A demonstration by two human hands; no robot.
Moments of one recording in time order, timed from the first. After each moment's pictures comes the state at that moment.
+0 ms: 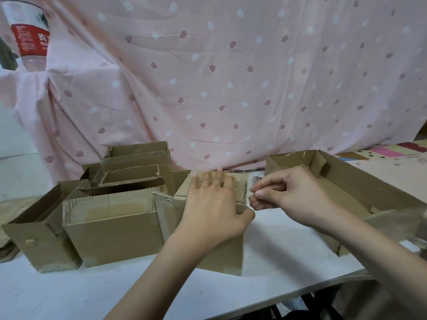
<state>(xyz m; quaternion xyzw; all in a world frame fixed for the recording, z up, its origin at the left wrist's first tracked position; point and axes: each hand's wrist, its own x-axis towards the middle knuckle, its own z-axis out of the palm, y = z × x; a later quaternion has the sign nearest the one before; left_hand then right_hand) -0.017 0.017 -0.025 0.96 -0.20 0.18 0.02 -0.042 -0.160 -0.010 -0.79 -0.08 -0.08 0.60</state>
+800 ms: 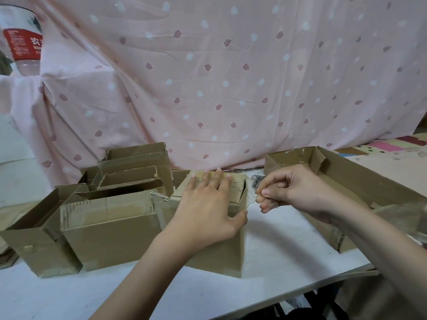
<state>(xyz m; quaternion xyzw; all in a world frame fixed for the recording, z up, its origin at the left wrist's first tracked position) -0.016 0.030 -0.022 0.95 -0.25 0.17 0.00 -0.026 -0.186 -0.018 -0.78 -0.09 -0.02 0.62</state>
